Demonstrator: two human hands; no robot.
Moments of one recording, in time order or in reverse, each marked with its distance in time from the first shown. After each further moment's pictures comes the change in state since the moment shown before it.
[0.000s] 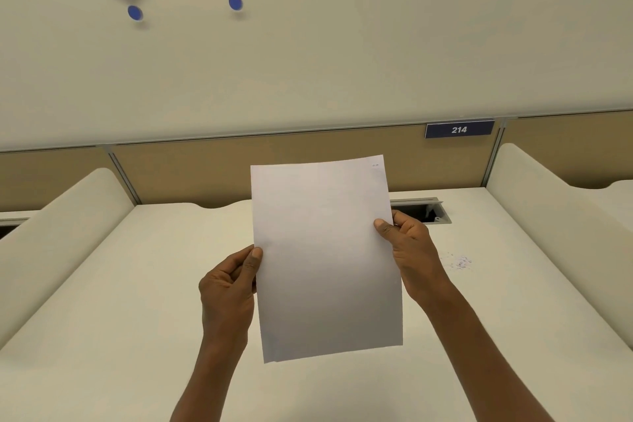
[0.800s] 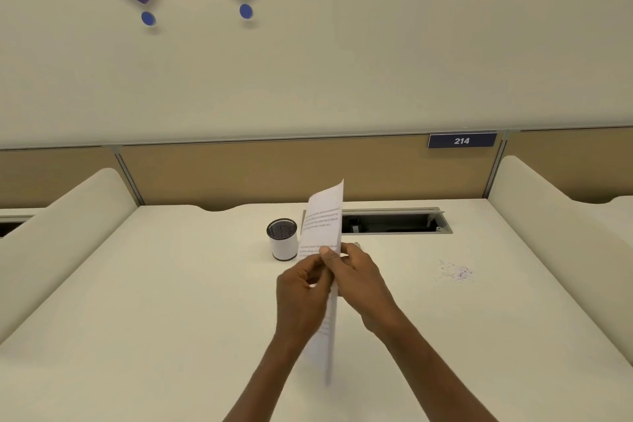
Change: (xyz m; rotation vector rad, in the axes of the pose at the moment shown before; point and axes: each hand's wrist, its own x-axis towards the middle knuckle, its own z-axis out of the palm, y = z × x) left_hand -0.015 -0.039 0.066 0.329 -0.267 0.203; right_hand -0.033 0.016 0.062 -0.257 -0.157 0.045
